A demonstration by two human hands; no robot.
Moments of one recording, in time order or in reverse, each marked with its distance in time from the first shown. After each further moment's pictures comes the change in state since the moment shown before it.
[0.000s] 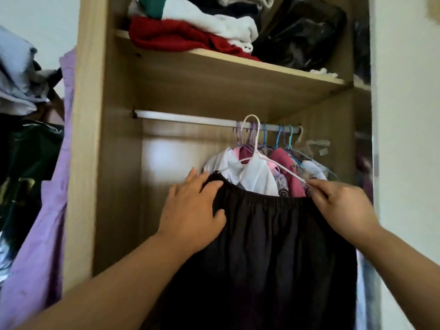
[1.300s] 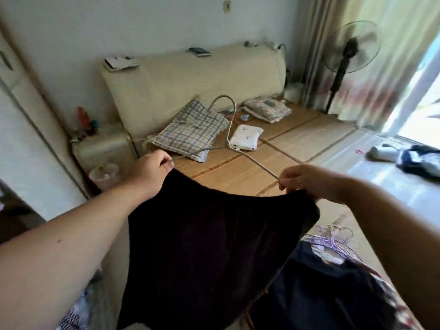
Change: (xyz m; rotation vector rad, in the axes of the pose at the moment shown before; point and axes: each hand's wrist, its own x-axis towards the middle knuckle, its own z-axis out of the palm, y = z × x) left_hand -0.408 0.168 -0.076 -1.279 -0.938 1.100; right_hand -0.470 -0.496 -0.401 -0.283 -0.153 1.947
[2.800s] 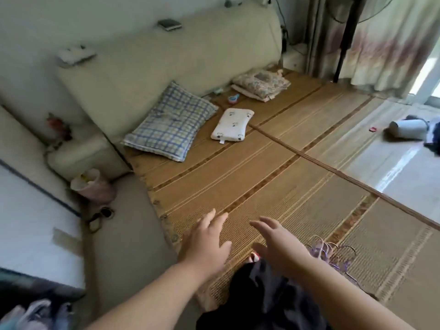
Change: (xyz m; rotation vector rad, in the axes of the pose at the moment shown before) left_hand 0.048 0.171 0.284 0.159 -0.456 -0.031; right_hand 0.142 0.226 -0.032 -0.318 0.058 -0.044
